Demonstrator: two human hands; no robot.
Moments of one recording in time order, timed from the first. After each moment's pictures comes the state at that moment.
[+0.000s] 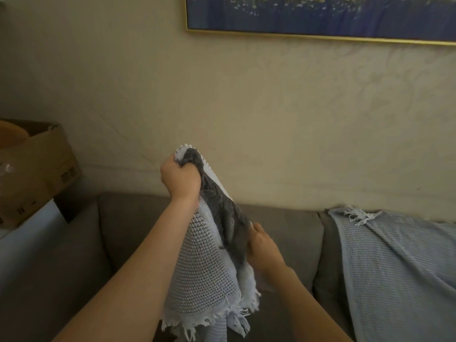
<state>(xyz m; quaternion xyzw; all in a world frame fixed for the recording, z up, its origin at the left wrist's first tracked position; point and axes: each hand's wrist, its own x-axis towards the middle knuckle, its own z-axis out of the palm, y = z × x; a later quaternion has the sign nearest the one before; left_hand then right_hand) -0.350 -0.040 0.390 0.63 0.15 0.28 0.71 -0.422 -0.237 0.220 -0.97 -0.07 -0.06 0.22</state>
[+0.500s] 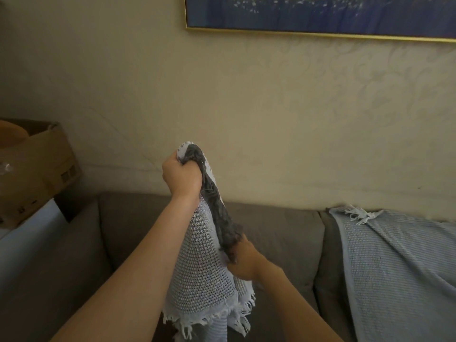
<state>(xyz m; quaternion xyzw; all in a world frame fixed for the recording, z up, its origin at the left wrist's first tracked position) -0.347 -0.042 0.389 0.65 0.11 0.26 0.71 -0.416 -0.209 0.214 -0.96 -0.10 0.16 0.20</state>
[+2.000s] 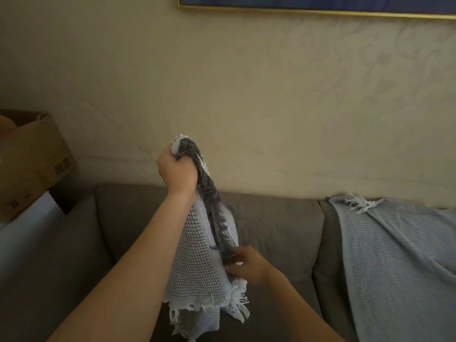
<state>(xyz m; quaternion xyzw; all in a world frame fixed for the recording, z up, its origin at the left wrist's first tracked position) -0.320 -0.037 0.361 0.62 0.09 0.28 0.73 -0.429 -0.228 0.165 -0.89 -0.06 0.19 0.40</state>
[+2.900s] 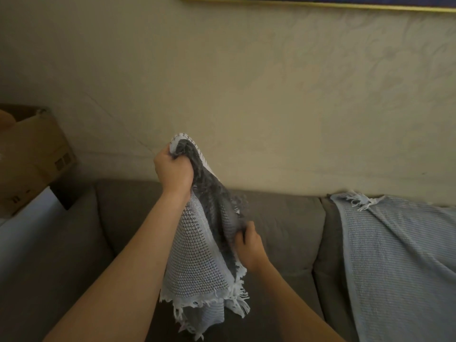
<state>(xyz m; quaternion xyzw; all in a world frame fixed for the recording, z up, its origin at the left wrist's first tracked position) -0.334 -0.024 0.364 0.63 0.06 0.24 0.74 -0.419 -0.201 0.183 -0.87 0.07 -0.02 0.49</state>
